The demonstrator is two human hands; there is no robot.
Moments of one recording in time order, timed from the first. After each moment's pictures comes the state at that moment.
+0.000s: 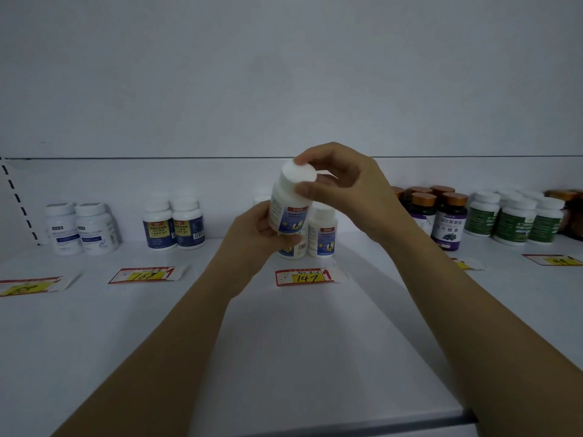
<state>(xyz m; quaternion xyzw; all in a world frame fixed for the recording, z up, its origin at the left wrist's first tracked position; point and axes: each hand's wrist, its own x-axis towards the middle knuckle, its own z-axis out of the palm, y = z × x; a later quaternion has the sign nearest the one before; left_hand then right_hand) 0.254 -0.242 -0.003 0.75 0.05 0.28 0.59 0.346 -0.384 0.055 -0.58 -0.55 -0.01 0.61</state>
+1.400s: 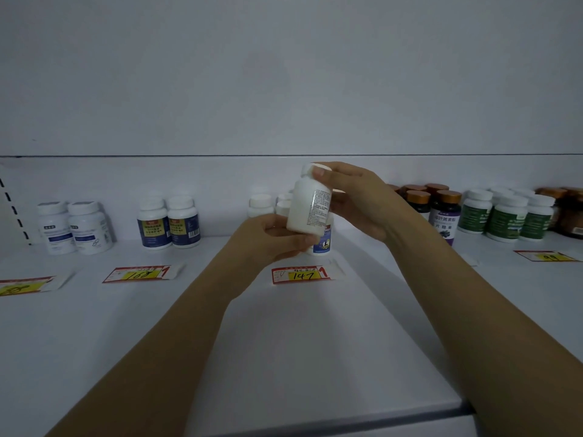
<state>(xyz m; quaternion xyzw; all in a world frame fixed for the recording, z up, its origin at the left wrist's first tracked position) 0.259 -0.251 -0.002 0.75 0.08 0.18 0.64 0.373 -0.384 0.050 -0.59 -0.38 0.20 0.69</state>
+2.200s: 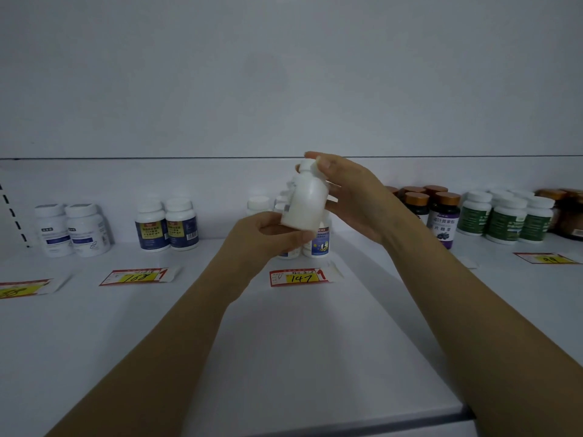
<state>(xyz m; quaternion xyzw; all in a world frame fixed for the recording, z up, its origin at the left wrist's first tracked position) 0.256 -0.254 0.000 0.76 0.08 0.23 0.60 0.371 -0.382 0.051 -0.55 -0.41 0.20 0.70</state>
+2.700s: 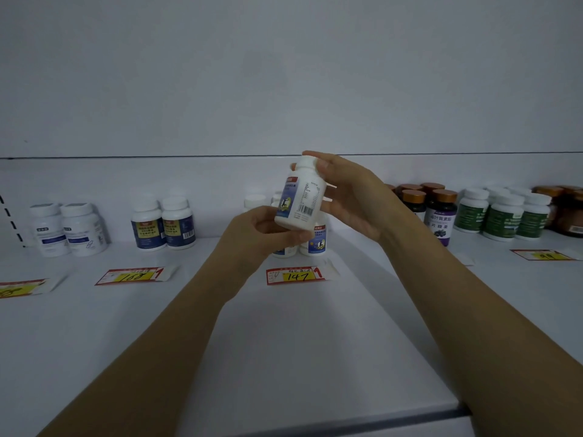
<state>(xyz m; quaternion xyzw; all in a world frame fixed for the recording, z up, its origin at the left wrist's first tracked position) 0.254 -0.257 0.003 0.76 0.08 0.24 0.60 0.371 -0.385 0.053 -0.52 -0.39 0.25 0.72</state>
